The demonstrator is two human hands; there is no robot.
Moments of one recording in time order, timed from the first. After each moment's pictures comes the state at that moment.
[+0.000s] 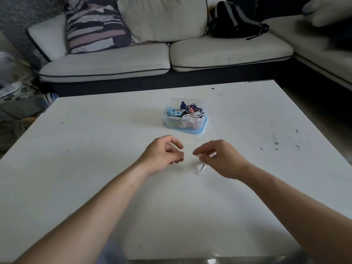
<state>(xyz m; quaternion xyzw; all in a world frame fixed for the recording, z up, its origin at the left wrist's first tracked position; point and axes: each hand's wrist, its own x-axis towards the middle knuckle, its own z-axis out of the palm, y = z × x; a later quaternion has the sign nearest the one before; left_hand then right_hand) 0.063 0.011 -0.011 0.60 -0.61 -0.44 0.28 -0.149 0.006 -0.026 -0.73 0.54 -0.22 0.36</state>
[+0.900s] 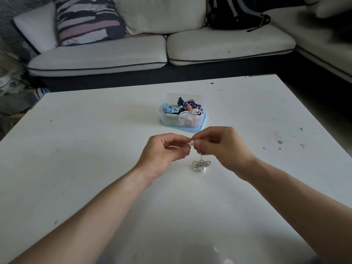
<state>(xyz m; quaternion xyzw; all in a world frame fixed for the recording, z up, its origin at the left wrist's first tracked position) 0.043 0.011 -0.009 0.52 -0.51 -0.54 0.41 -0.145 -0.001 -0.005 -0.59 0.48 -0.39 0.52</state>
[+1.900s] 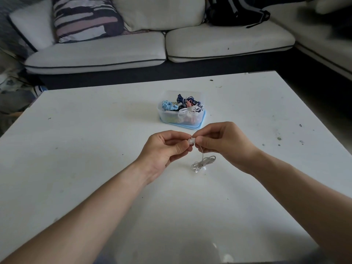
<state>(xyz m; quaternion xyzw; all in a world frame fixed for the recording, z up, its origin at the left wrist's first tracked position) 0.038 0.013 -0.004 0.47 -0.39 -0.65 0.45 -0.154 -0.007 -0.004 -0.59 0.43 -0.37 0.58</state>
